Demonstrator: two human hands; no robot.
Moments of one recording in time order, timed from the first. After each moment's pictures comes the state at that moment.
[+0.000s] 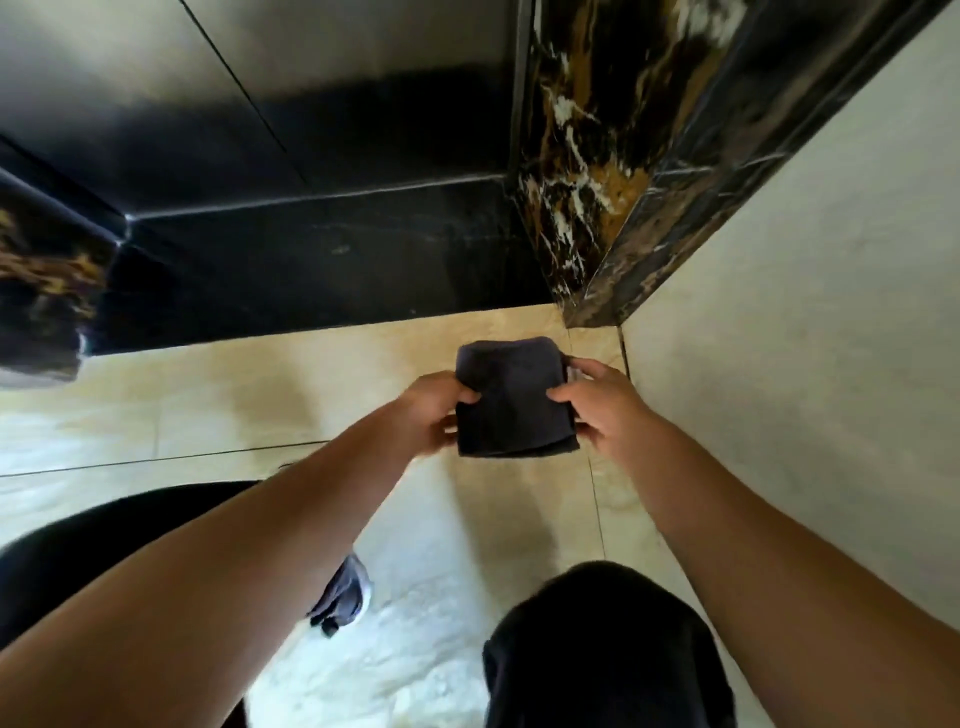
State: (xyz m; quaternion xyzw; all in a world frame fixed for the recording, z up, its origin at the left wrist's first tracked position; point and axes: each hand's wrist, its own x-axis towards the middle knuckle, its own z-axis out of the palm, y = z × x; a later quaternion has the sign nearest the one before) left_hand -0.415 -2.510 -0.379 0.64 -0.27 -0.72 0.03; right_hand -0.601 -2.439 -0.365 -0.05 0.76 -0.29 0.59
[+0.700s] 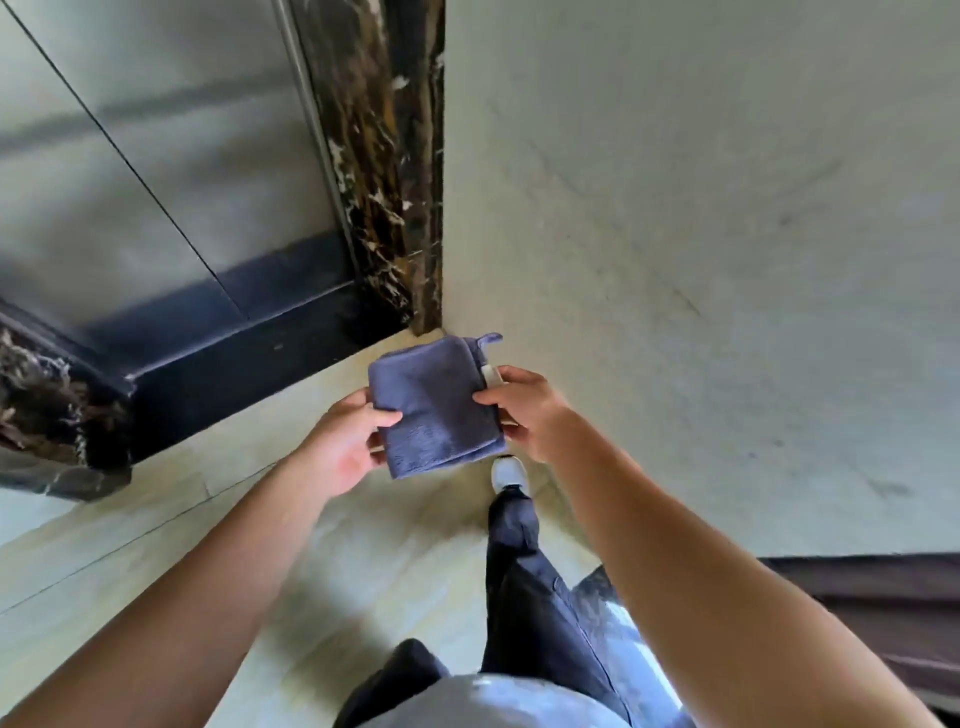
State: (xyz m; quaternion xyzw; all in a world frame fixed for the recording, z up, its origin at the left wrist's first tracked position) left_hand -0.193 -2.175 0.170 0.44 -0.45 -0.78 0.02; right_hand -0.349 -2.033 0.212 0.00 0.70 -0.51 0.49
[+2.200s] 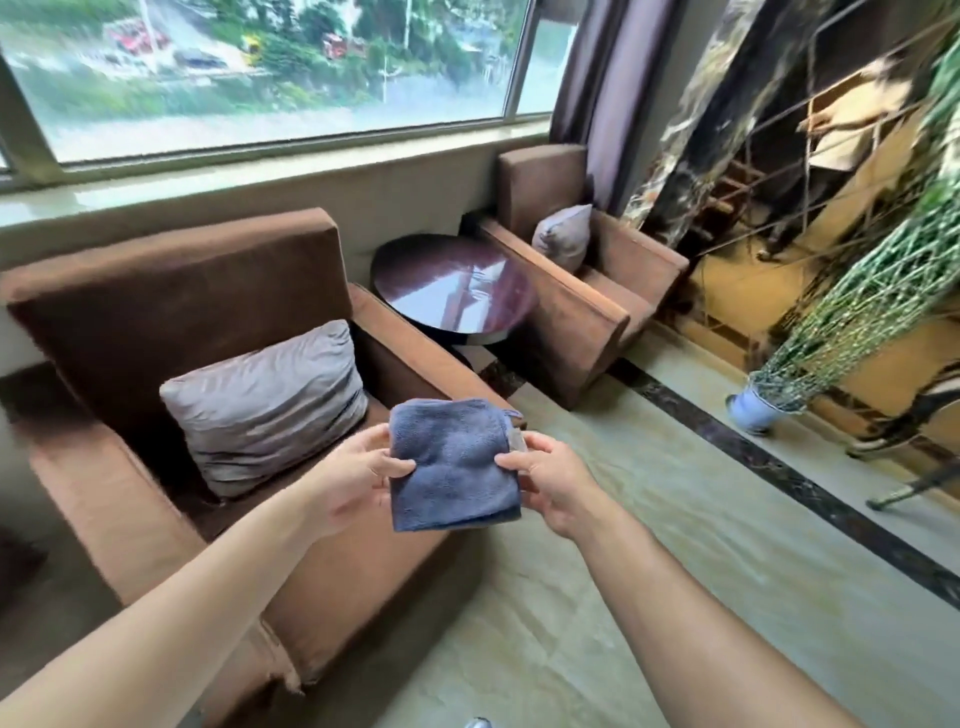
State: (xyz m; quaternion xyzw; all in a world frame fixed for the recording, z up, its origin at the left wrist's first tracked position) left_hand 0.132 -0.935 0.309 -0.23 -0.51 -0.53 -0.64; right_hand 0.339 -0.847 0.360 0.53 0.46 -0.68 -0.22
